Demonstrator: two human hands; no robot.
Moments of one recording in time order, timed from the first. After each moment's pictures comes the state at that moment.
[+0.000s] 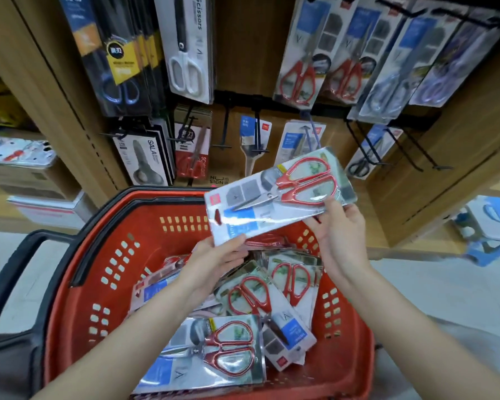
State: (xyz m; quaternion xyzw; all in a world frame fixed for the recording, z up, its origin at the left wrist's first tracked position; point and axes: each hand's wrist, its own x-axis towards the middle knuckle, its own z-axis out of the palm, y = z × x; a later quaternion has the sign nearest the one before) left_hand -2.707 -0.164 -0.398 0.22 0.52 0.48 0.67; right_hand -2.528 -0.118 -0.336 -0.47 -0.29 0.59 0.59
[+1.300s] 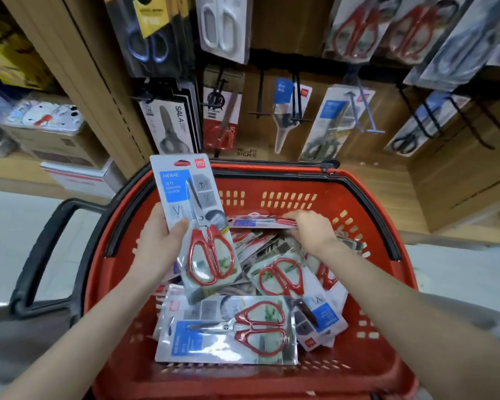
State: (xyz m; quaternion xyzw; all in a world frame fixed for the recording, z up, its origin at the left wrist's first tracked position) left_hand -2.804 -0.195 -0.414 0.37 0.72 0.47 0.35; right_hand -2.563 -0.069 -0.464 -0.54 -0.82 0.16 -0.07
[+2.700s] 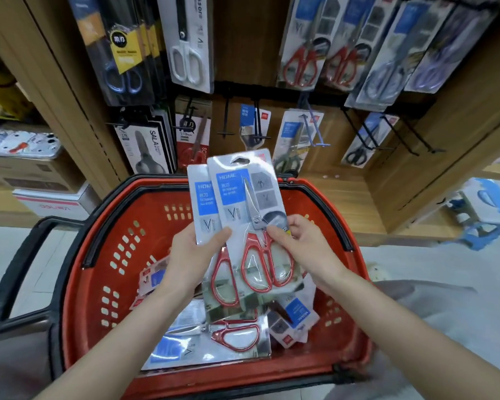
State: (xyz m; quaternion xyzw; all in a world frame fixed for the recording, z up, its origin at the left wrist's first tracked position) left_hand -2.721 -0.206 -0.382 0.37 0.61 0.53 0.47; right_hand -2.539 -0.161 -0.365 -0.55 -0.55 0.55 0.31
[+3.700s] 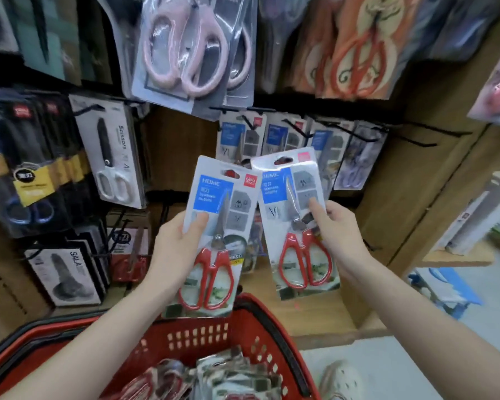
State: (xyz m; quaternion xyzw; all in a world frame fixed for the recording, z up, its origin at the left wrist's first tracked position) left_hand -2.662 -0.017 -0.277 0.52 0.55 0.57 0.32; right_hand -2.440 0.009 -0.241 -0.60 -0.56 0.30 0.49
